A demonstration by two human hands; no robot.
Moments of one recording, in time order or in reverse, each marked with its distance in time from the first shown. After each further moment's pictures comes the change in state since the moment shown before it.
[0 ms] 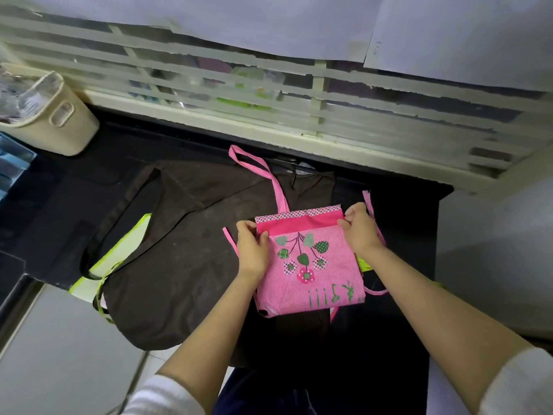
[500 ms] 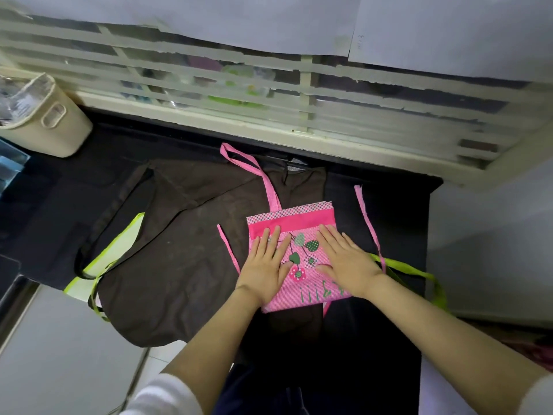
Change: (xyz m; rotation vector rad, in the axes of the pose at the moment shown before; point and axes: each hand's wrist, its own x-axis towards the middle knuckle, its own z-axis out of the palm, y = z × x) left_hand -0.030 -0.035 0.006 1.202 -0.524 0.526; right_hand -0.047 0.048 0.006 -1.068 -0.400 -0.573
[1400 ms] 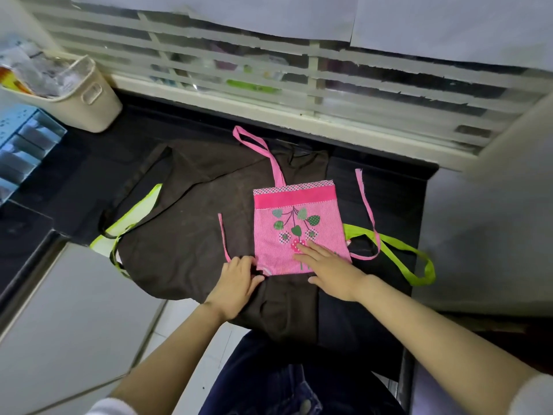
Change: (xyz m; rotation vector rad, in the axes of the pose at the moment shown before) left_hand -0.110 -0.008 0.023 -0.352 0.142 -0.115; right_hand -0.045 -0.049 0.007 0.293 -0.075 -0.246
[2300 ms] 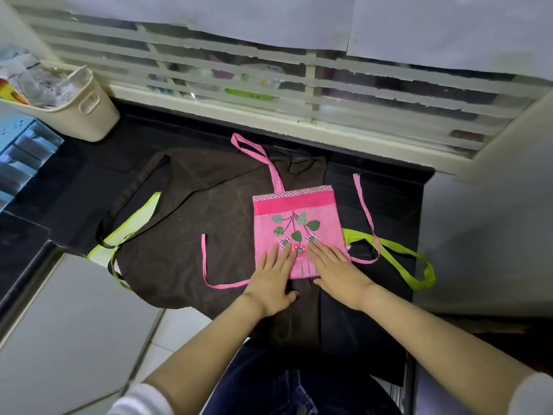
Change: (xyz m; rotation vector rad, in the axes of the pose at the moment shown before) left_hand 0.035 0.054 0.005 0.220 -0.224 0.140; right_hand -0.008 0.002 0.007 -0.300 0.105 0.122
